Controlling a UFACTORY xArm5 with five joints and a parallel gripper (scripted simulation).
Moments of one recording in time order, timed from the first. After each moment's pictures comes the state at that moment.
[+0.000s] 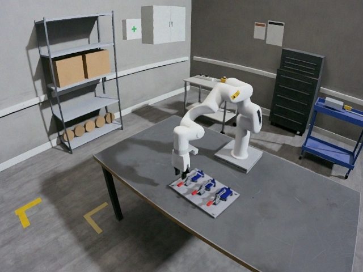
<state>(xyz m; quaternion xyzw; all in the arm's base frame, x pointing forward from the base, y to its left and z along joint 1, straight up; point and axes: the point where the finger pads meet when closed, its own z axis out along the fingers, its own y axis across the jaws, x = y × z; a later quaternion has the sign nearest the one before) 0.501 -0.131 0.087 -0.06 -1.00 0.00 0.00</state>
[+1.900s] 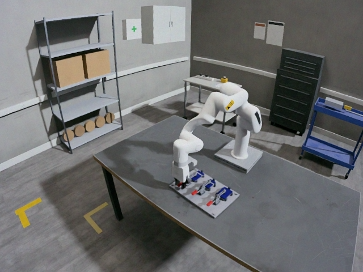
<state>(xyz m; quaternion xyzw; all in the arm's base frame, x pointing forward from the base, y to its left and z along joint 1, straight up) 0.502 -0.132 0.012 -0.06 -1.00 0.00 0.00</state>
